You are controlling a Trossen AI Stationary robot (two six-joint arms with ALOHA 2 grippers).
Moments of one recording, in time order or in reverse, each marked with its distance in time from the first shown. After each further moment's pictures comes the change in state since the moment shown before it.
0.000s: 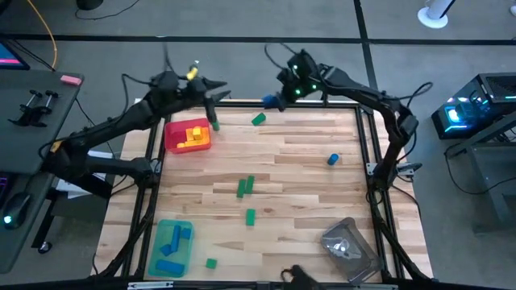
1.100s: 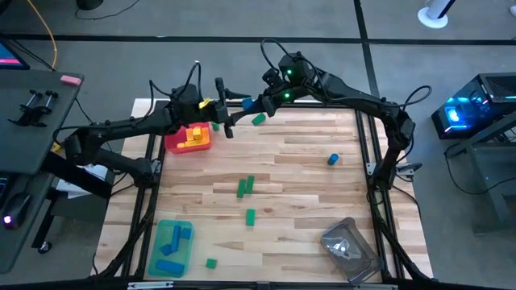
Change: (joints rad) left arm -0.197 0.169 -0.001 0.241 0.014 0.538; right arm 0.168 0.004 0.133 0.199 -0.118 0.198
